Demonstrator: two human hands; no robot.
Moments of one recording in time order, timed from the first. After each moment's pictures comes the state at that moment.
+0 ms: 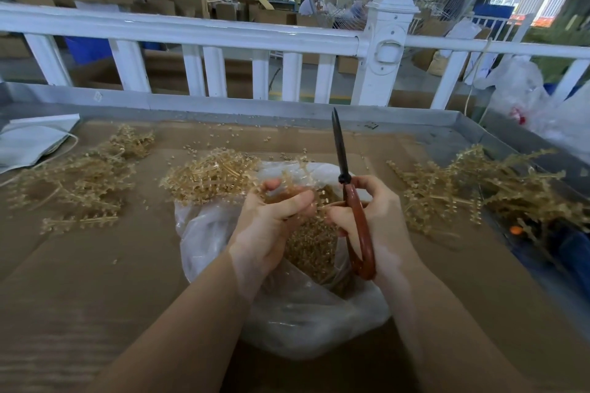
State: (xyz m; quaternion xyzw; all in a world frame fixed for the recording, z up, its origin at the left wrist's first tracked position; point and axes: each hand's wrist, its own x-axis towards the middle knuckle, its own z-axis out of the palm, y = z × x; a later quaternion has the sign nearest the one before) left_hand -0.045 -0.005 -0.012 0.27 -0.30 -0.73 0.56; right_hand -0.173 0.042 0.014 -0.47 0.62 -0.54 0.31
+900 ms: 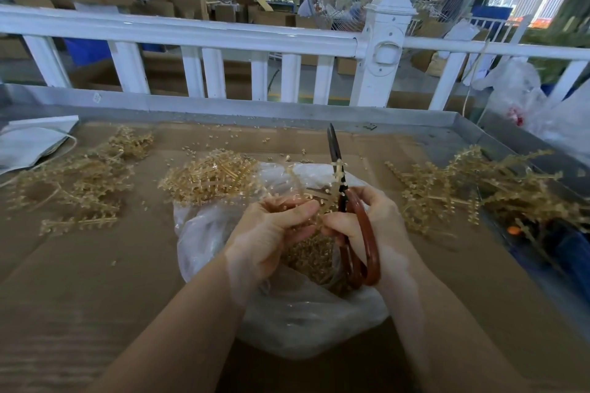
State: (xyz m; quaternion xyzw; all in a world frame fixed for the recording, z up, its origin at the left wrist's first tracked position) left_hand -0.040 -0.002 -0.011 0.34 -0.37 -0.74 0.44; right_hand -0.172 0.046 0.018 -0.42 0.63 -0.52 0.40
